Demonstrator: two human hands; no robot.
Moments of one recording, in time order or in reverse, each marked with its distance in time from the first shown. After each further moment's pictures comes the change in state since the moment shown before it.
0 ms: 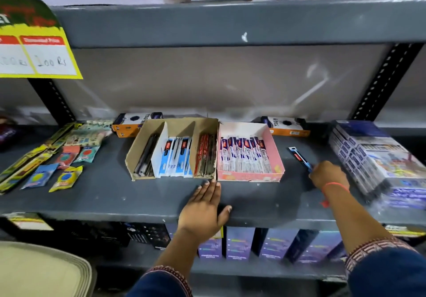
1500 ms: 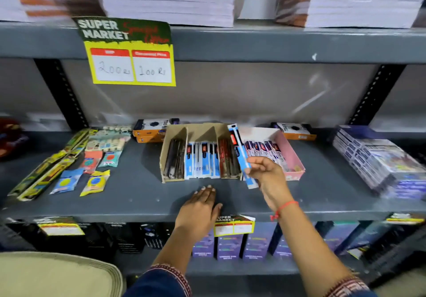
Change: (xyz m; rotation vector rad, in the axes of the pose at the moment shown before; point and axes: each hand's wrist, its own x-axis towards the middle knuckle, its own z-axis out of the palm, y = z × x) left_hand -0.034 -0.091 -0.007 -0.076 0.123 0.081; right_hand -0.172 -0.119 0.054 1.170 -0.371 -0.321
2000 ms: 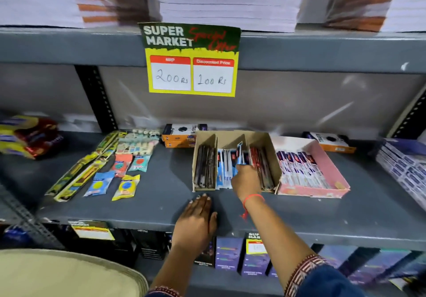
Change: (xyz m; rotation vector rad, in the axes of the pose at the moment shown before) left_hand -0.029 -0.071 -0.005 -0.055 0.149 -0.170; right_hand 0.029 0.016 0.128 -0.949 0.027 -0.021
